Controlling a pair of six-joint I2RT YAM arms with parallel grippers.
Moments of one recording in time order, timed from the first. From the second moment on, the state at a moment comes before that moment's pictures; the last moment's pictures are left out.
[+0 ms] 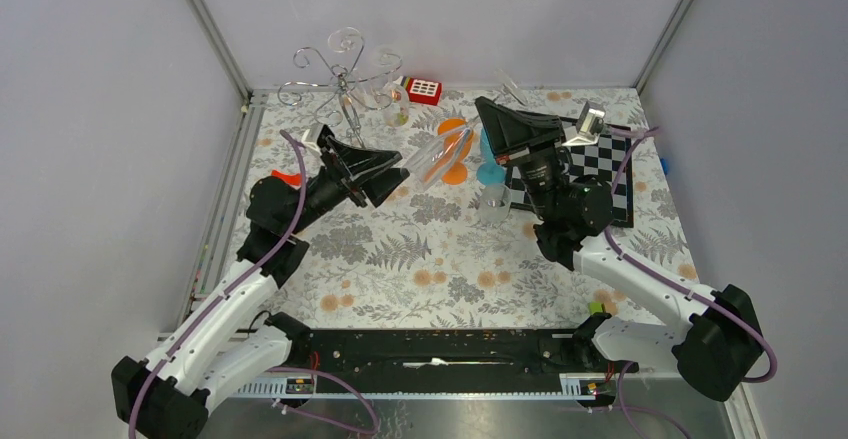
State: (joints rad) left arm -0.48 0.84 0.72 0.40 0.50 -1.80; right arm 0.72 1.15 0.80 1.15 0.07 0.81
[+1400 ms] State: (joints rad) left arm -0.54 0.96 0.70 0.79 0.43 -1.93; right arm 0.72 1.19 0.67 1.37 0.08 0.91
